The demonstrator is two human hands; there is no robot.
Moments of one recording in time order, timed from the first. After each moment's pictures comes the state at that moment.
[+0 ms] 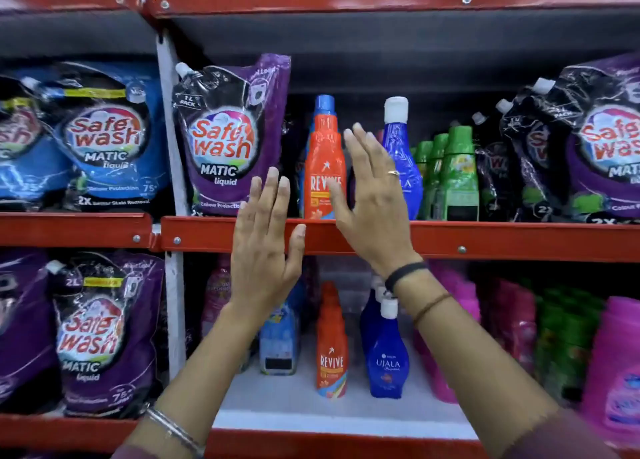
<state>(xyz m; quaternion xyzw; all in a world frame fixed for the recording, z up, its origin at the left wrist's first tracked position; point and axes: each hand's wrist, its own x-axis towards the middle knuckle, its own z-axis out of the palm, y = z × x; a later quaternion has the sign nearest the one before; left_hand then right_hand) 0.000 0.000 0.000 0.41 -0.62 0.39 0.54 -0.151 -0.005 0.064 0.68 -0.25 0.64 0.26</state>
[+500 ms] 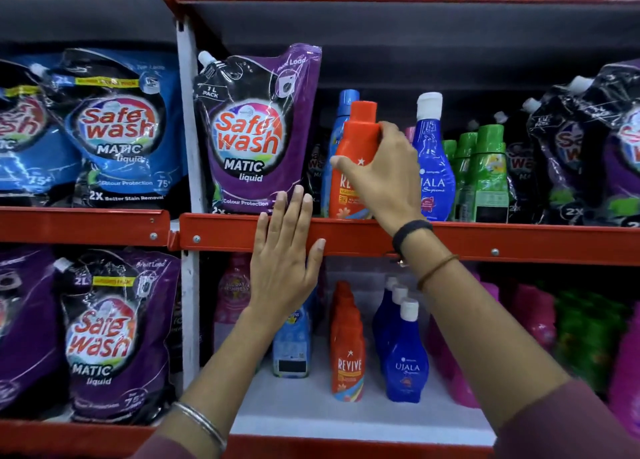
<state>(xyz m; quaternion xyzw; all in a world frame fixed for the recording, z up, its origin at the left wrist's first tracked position) 0.027 -0.034 -0.018 0.48 -0.61 0.43 0.47 -0.118 -0.011 0.105 0.65 -0.38 0.65 0.09</state>
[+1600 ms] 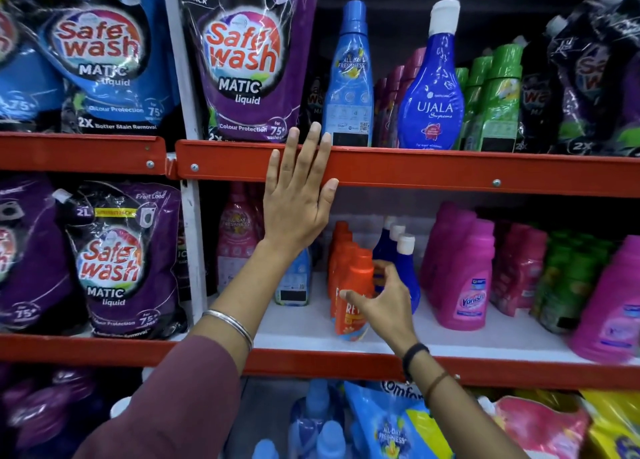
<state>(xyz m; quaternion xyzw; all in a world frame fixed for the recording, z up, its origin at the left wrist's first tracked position) 0.014 -0.046 -0.034 0.45 -0.59 0.47 0.48 -0.150 -0.029 -0.152 0.66 -0.48 0.54 -0.21</state>
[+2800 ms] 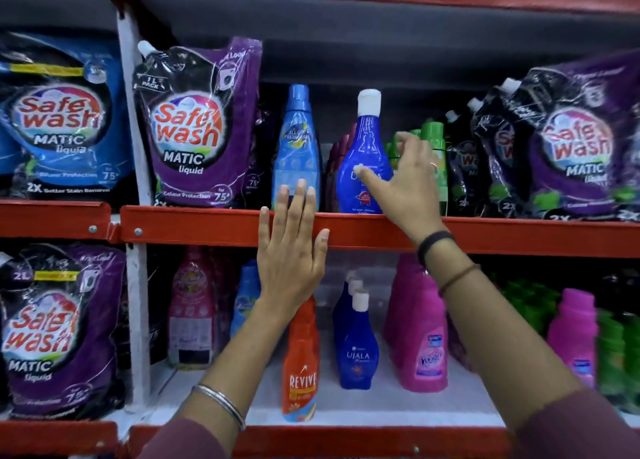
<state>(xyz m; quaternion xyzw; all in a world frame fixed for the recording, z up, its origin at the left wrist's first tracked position) -0.063 -0.043 -0.017 0.49 -0.58 0.42 0.49 -0.224 -0.025 0.087 0.66 -0.41 0.63 0.09</state>
